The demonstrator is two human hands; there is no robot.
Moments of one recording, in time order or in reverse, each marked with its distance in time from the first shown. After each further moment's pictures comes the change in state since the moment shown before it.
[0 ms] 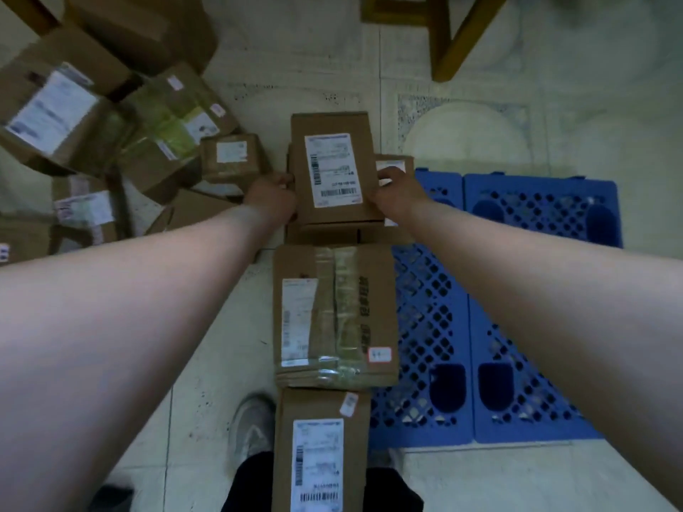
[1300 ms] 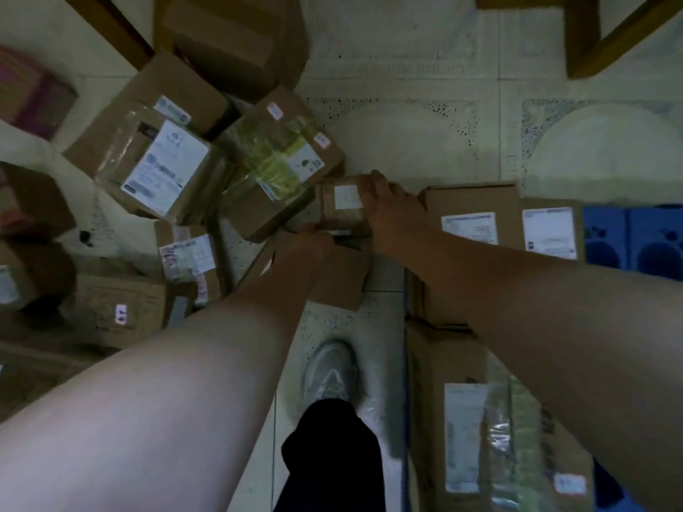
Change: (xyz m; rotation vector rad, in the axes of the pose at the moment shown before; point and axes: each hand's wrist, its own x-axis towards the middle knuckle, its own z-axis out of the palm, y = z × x) left_hand 0.118 -0.037 -0.122 -0.272 0.002 -0.430; right_hand 0.109 -0.133 0.175 -0.911 -0.070 -0.482
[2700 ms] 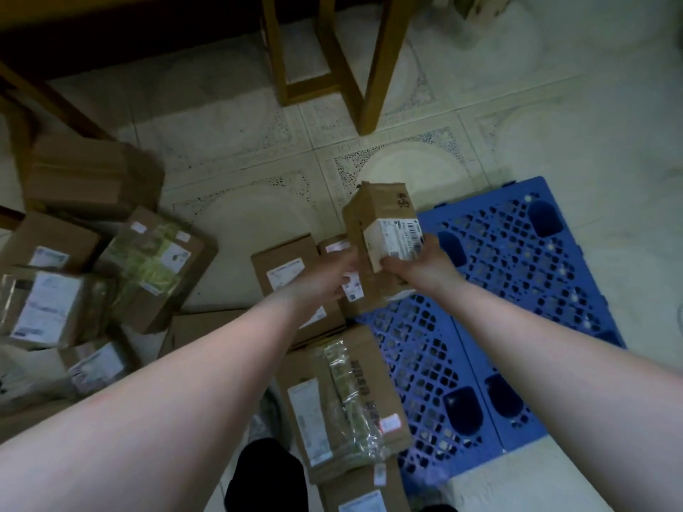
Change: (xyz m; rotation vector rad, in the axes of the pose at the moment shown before) left_hand -0.210 0.034 0.220 0.553 -0.470 0.268; right_hand -0.260 0.223 -0.065 1.207 0.306 0.784
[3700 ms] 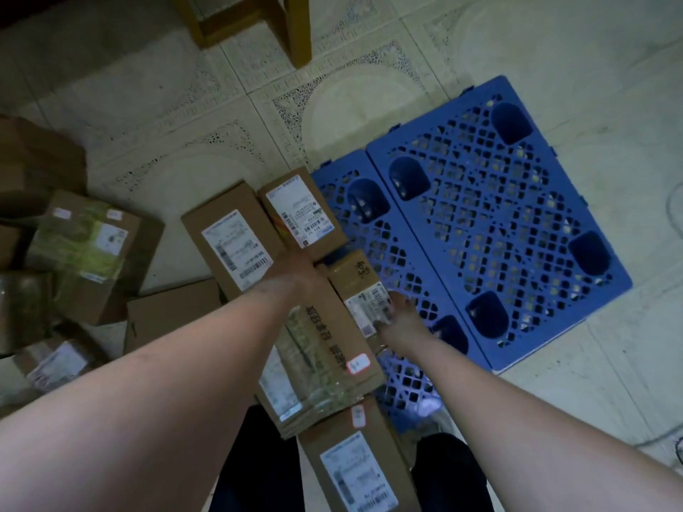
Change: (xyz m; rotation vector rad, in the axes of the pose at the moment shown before) left_hand 0.037 -0.087 0.062 0.960 0.037 0.067; right_hand -0.070 0.206 0.064 -0.167 -0.227 0.260
